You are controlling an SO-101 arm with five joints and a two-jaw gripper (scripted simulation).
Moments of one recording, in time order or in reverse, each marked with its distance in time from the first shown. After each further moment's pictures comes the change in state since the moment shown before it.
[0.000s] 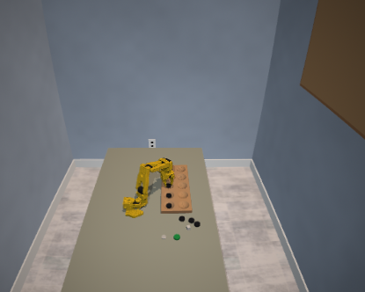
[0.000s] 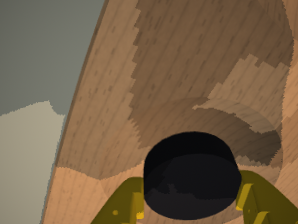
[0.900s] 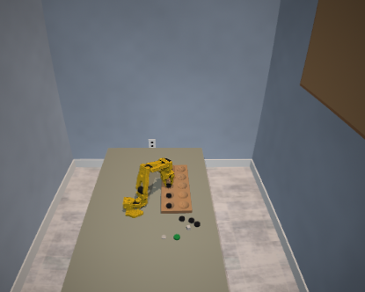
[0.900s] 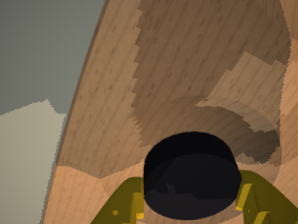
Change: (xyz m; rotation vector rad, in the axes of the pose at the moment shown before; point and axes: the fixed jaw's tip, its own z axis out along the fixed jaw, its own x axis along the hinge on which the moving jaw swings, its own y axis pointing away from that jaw) arm 0.000 0.000 -0.001 0.004 -0.002 0.000
